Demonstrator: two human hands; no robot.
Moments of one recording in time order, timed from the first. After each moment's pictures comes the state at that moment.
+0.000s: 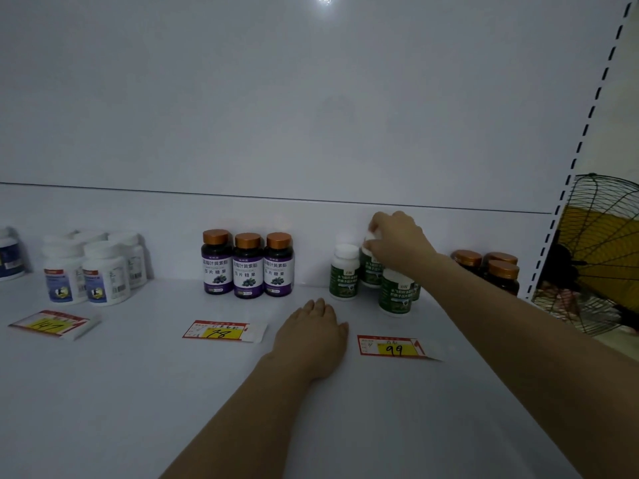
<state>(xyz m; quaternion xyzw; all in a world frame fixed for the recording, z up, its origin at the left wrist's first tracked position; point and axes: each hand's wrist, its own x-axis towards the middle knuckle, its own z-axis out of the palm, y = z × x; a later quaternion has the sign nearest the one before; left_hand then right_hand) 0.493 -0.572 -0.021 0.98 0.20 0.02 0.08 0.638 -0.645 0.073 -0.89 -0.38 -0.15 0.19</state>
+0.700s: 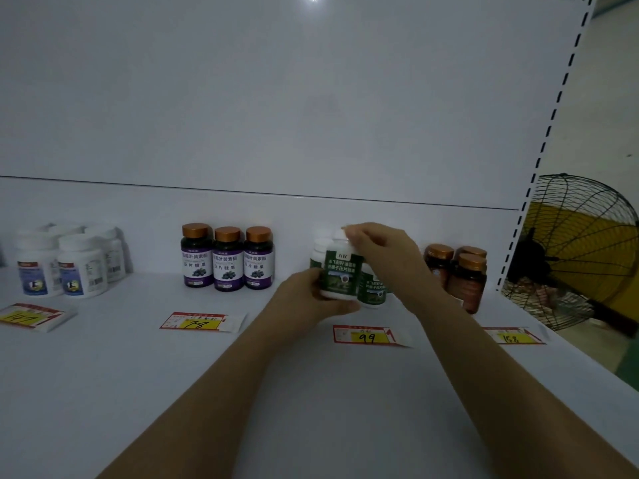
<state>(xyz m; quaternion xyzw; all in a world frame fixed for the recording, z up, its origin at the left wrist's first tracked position) 0.486 -0.588 0.009 0.85 0.09 0.21 0.47 0.583 -0.697 0.058 -0.77 -0.40 -0.06 0.49</state>
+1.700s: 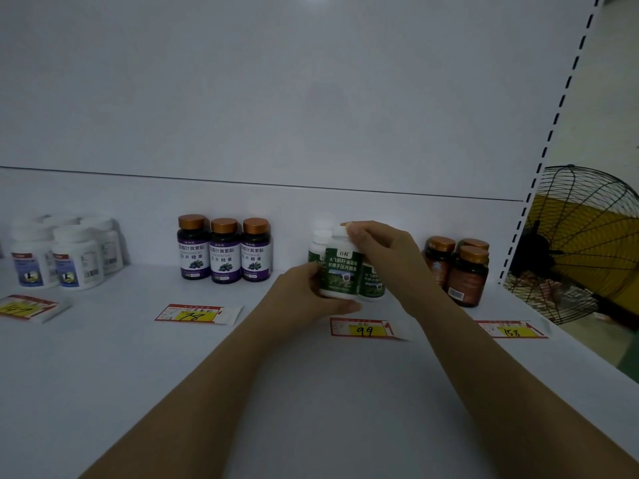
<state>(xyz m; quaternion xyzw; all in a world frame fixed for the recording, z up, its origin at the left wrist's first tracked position) 0.487 -0.587 0.005 0.85 0.07 0.22 0.48 0.590 -0.698 0.040 -0.69 -0.40 0.01 0.60</state>
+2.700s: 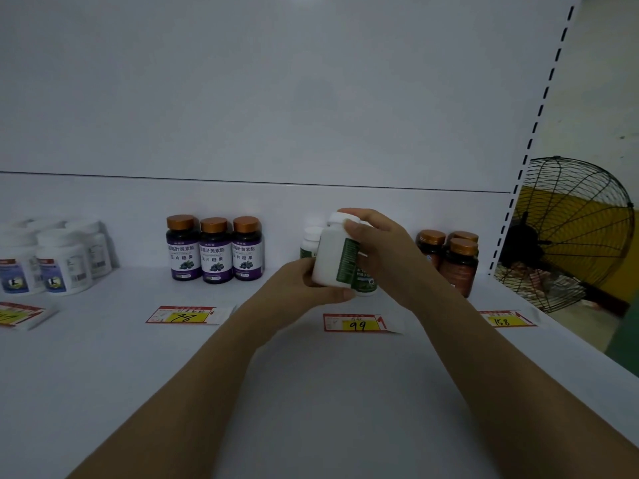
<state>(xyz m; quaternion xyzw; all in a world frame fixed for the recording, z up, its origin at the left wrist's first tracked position) 0.482 -0.597 0.017 0.81 0.06 0.19 0.55 0.596 -0.703 0.044 -0.56 -0.39 0.20 0.70</state>
